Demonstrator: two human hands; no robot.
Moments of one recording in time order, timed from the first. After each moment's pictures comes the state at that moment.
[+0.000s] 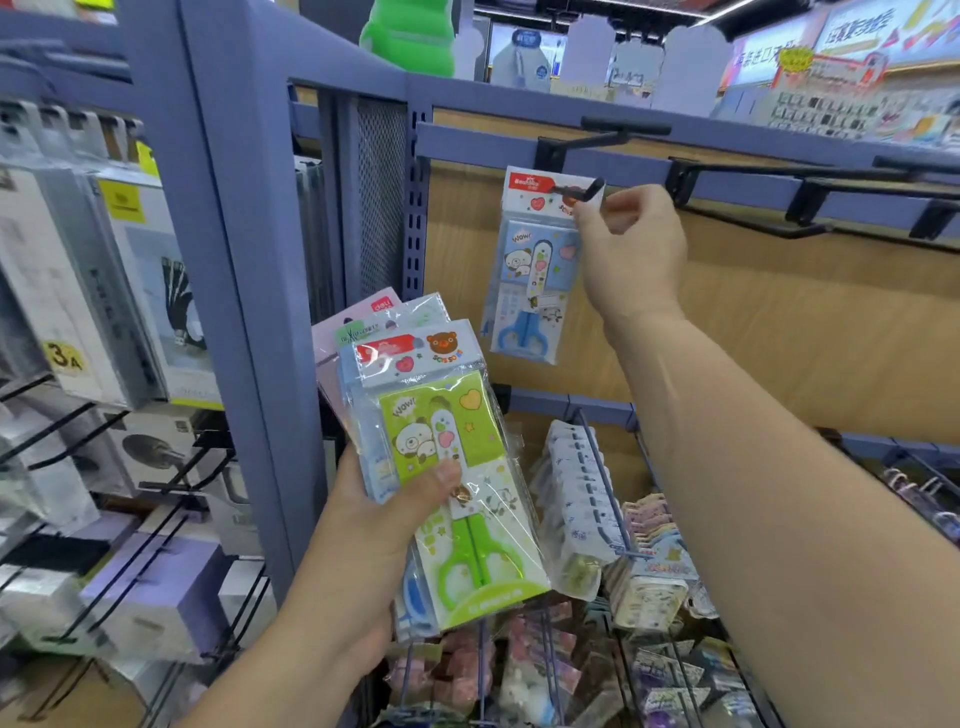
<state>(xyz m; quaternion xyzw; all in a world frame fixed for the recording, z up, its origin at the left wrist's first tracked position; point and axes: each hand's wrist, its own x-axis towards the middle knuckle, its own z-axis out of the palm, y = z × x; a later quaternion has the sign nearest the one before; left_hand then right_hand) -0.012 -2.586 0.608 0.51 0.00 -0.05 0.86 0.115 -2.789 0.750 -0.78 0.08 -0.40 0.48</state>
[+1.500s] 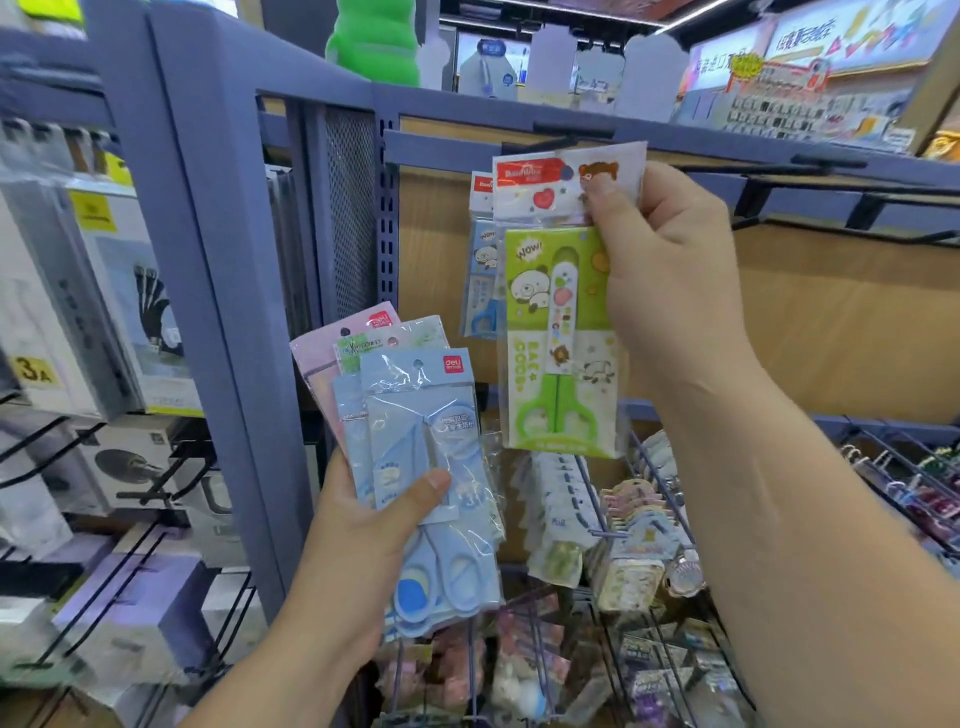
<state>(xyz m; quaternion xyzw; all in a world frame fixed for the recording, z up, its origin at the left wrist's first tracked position) -0.015 -2.591 0.601 0.55 -0.01 -0.03 0.83 0.004 -2.772 0.768 -0.75 -0.08 -0.36 0.55</state>
